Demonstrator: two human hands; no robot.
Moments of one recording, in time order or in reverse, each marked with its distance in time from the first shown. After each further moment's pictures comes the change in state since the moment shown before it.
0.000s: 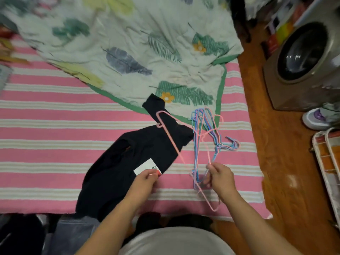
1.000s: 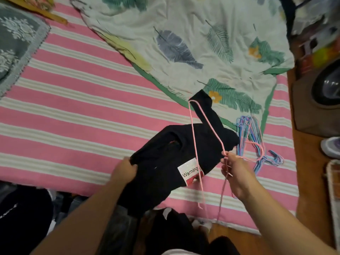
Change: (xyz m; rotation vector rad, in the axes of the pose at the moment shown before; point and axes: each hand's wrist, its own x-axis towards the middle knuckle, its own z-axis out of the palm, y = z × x) left_hand 0.150 -0.135 -0.262 0.442 0.187 -0.089; right_hand -0.046 -0.107 0.206 0.336 0.010 0.177
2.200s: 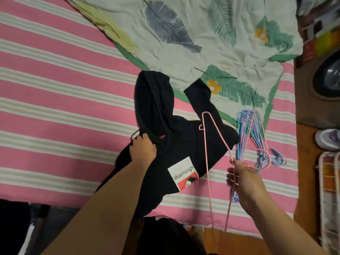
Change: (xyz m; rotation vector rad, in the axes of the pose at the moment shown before) left_hand 0.099 0.110 0.075 0.230 0.126 0.156; right_hand 0.060 0.014 -0.011 -0.132 0.139 -0.006
